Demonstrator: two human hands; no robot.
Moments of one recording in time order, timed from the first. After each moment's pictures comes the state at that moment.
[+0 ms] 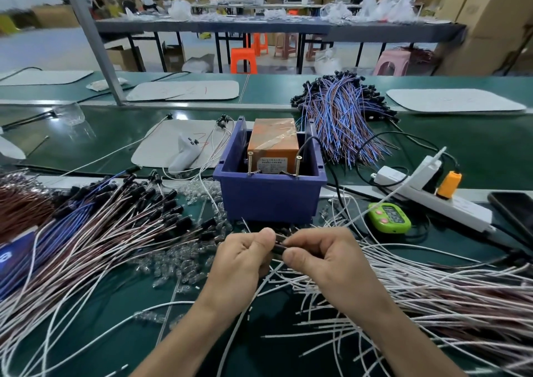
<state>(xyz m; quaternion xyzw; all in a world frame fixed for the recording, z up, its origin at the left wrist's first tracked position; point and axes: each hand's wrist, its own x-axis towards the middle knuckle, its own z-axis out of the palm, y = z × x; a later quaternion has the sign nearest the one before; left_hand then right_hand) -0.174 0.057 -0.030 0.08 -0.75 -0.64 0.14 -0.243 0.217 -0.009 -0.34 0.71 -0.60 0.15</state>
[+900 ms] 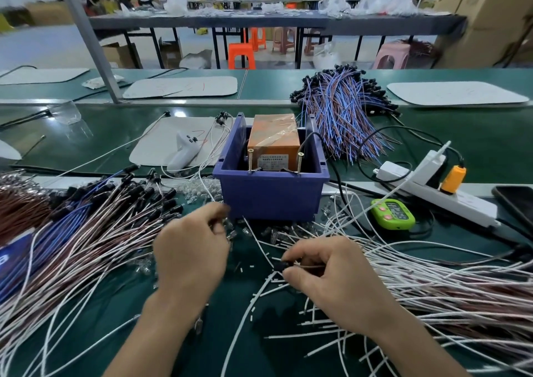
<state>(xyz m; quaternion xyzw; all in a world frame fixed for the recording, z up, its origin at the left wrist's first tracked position) -0.173 0.015 -0.015 0.28 -0.89 -0.17 0.30 -0.236 0.224 -0.013 -0.36 0.81 -0.46 0.10</state>
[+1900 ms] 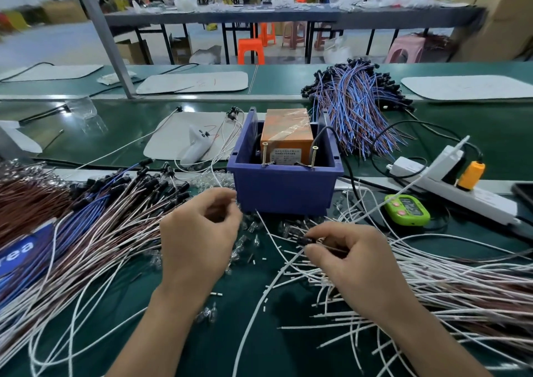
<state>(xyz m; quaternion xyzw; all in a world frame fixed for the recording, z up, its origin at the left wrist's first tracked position) -0.164 0.012 -0.003 0.24 -0.81 -0.36 0.39 -0.237 0.223 -0.015 -0.29 0.81 -0.51 0.03</state>
